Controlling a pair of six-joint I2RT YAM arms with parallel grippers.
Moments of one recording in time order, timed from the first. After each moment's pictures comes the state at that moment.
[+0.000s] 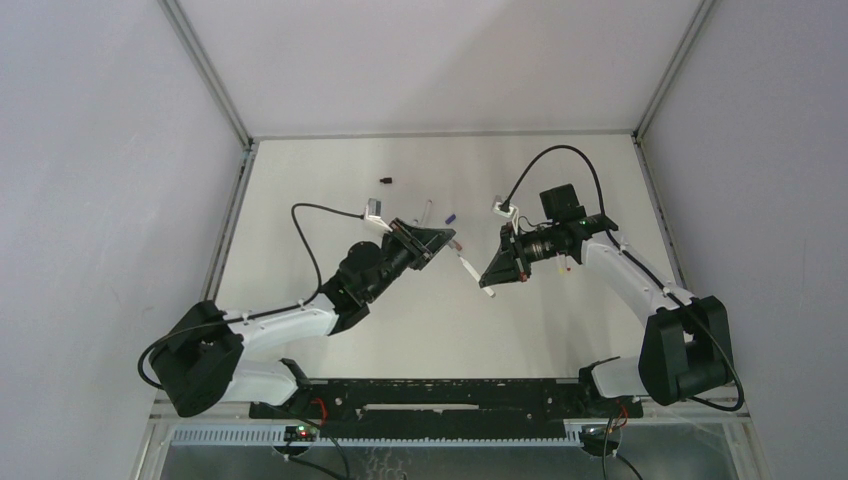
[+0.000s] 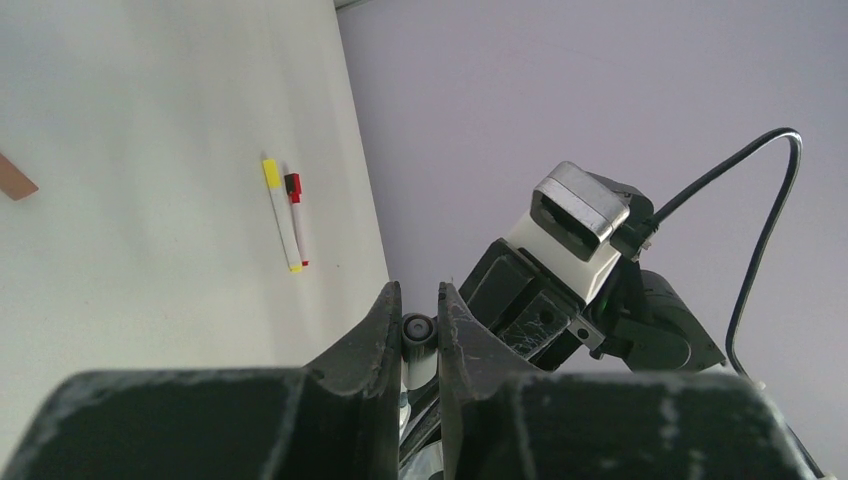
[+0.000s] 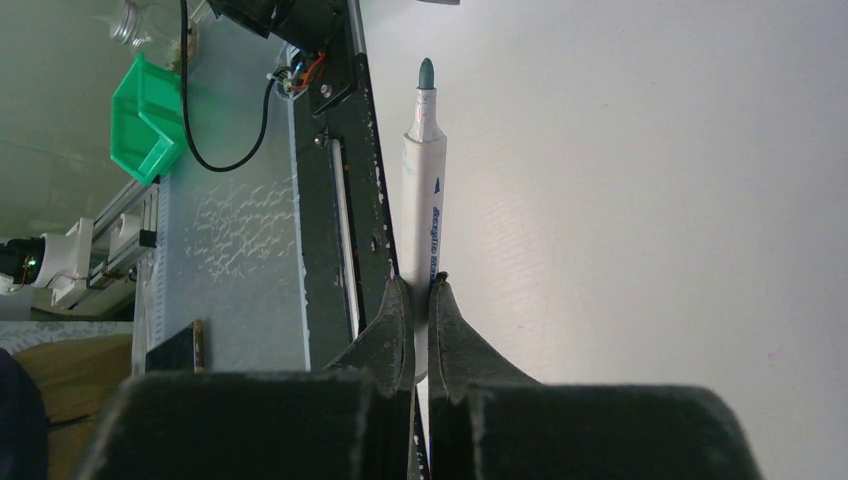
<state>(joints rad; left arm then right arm) -0.84 1.29 0.57 0.72 -0.14 -1.24 0.30 1.36 0.96 -0.64 -1.16 -0.32</state>
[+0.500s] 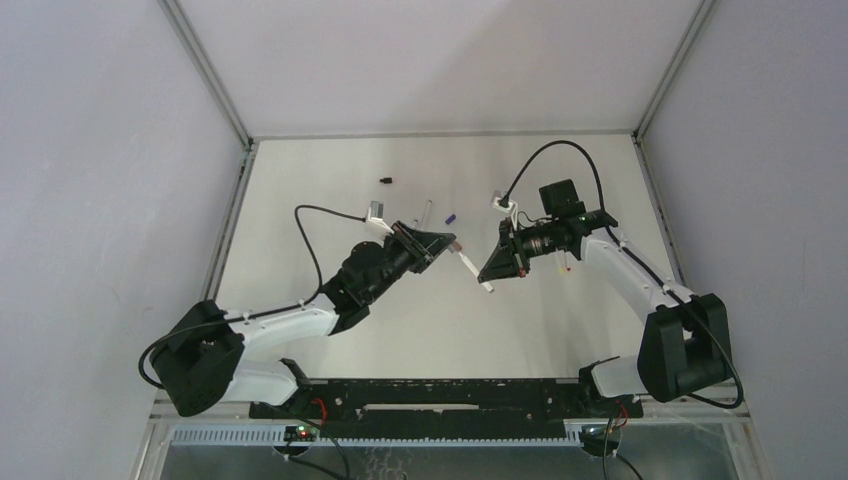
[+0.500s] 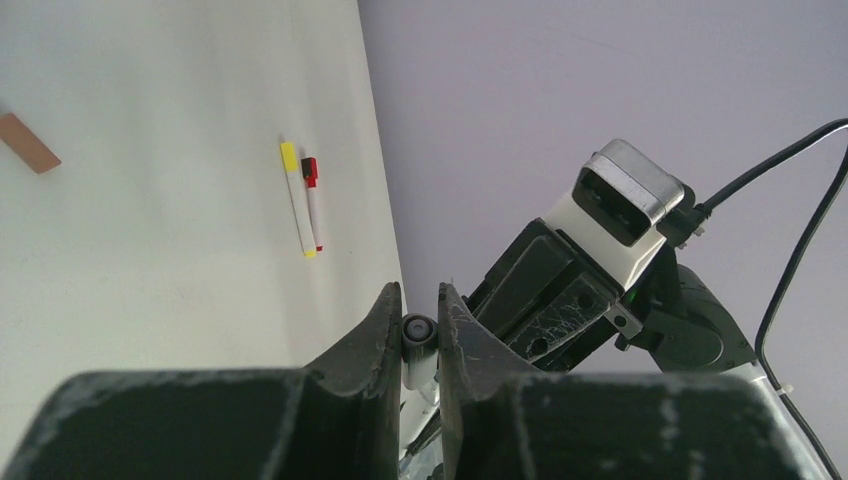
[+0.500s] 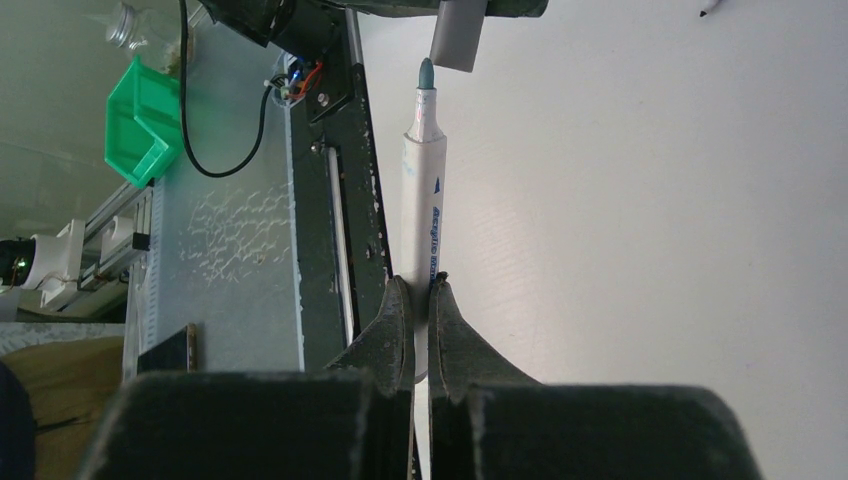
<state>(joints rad) -0.84 1.30 0.57 0.68 -0.13 -1.26 0.30 1.37 0.99 -0.64 -1.16 -0.32</state>
